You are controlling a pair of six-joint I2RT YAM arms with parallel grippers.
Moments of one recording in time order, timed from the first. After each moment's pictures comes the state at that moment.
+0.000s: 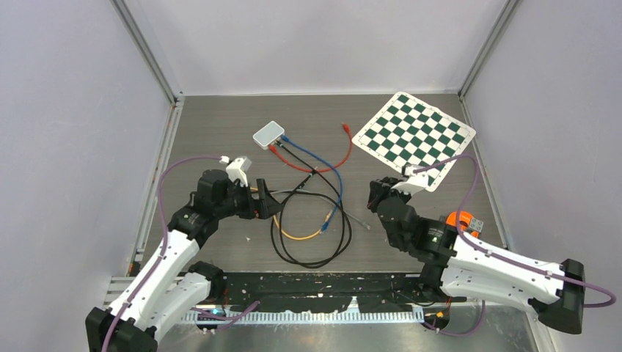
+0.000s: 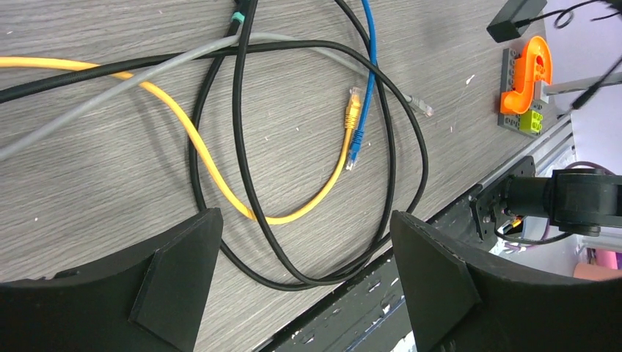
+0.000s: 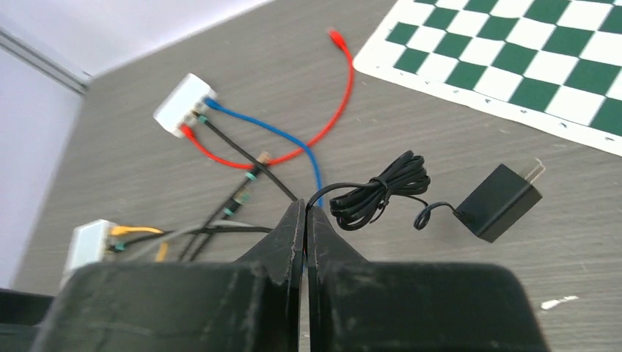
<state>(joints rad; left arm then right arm) -0.37 0.79 0.63 -0.45 0.39 -0.45 1.08 0.77 0.64 -0.23 0.97 0.76</state>
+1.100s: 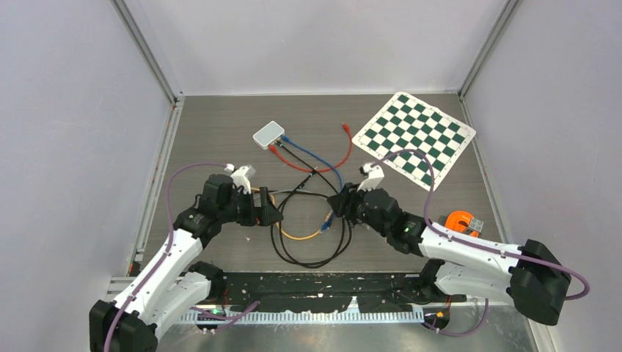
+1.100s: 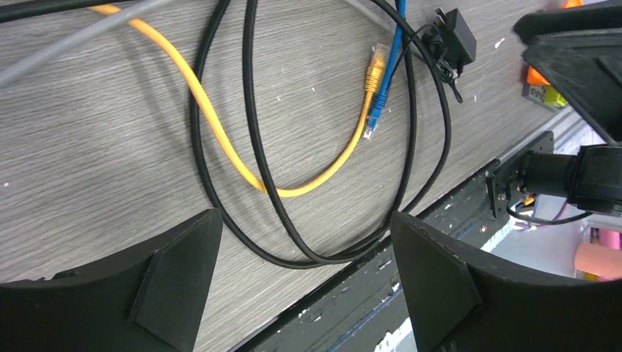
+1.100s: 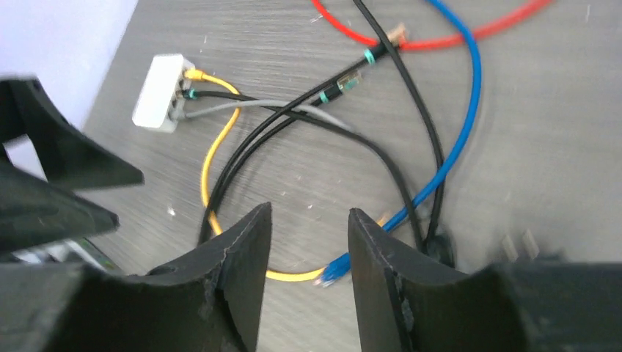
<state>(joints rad) -0.37 0.82 0.56 -0.47 0.42 -0.44 0.96 1.05 0.47 0.19 0.37 0.81</state>
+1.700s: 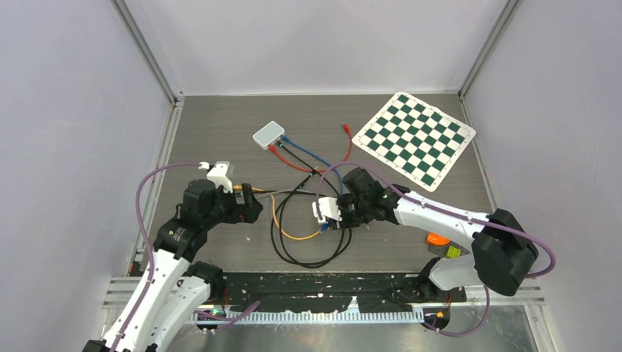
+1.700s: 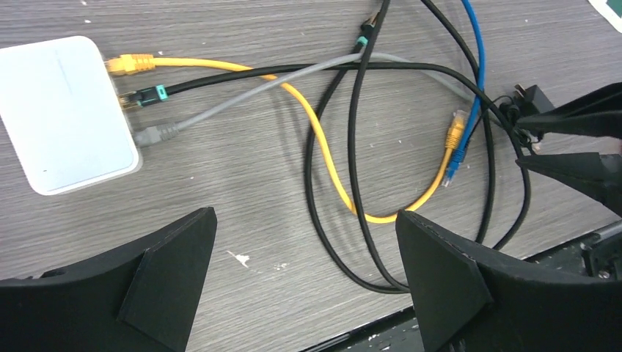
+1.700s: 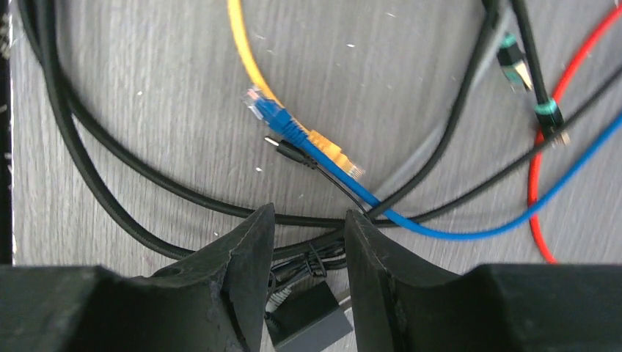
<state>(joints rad) -0.33 0.63 0.64 -0.62 0.13 -0.32 0.80 1.33 0.79 -0.38 -0.33 -0.87</state>
